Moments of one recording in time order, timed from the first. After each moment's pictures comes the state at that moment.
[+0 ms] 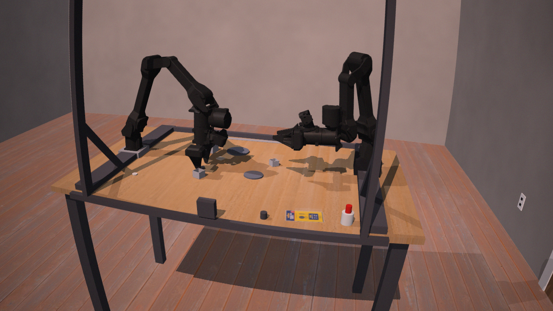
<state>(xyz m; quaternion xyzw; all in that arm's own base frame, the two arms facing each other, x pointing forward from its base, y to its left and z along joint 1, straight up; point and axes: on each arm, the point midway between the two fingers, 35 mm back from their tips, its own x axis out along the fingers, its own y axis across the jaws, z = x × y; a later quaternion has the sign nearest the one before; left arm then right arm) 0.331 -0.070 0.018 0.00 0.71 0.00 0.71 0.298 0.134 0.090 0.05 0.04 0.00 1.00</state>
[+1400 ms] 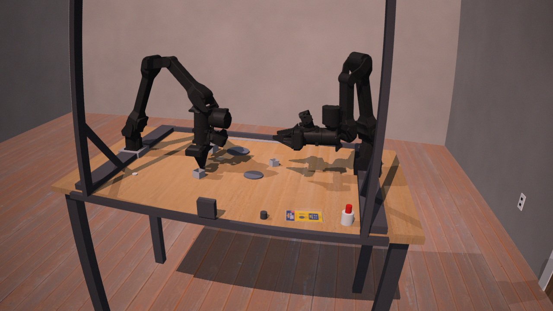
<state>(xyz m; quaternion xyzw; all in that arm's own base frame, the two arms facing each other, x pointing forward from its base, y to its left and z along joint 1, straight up) 0.331 -0.070 0.017 0.00 0.71 0.00 0.71 0.298 0.134 0.090 0.05 0.04 0.00 1.00</state>
